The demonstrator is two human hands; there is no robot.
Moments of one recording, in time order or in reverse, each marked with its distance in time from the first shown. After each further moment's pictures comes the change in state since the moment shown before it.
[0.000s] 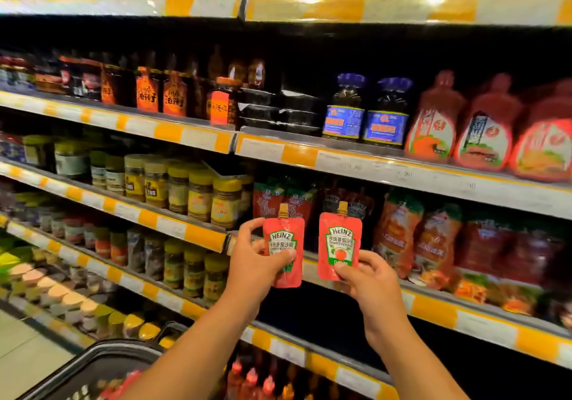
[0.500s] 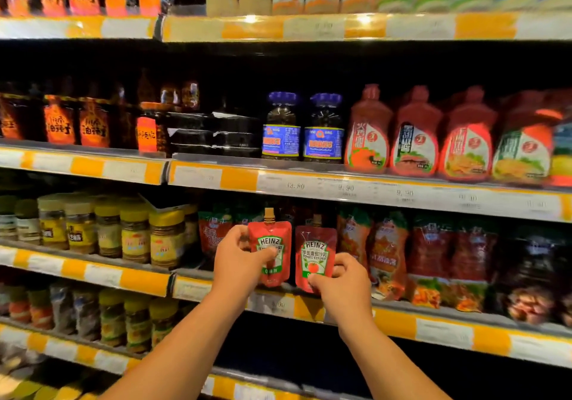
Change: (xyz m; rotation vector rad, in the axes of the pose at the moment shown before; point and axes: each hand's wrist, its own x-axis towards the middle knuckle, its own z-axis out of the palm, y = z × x) left_hand 0.072 -0.002 0.069 0.240 0.004 0.080; right_hand 0.053 -0.010 -0.020 -0.432 0.275 -0.062
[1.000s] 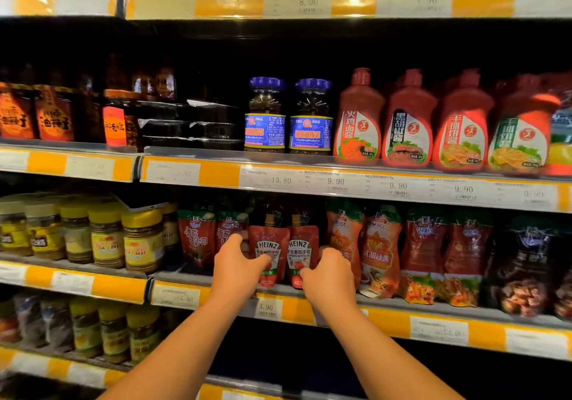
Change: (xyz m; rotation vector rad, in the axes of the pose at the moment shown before) left_hand 0.024 -0.033 0.027 0.381 -0.031 0.036; right_hand 0.027 -0.006 0.011 -0.447 -0.010 0.004
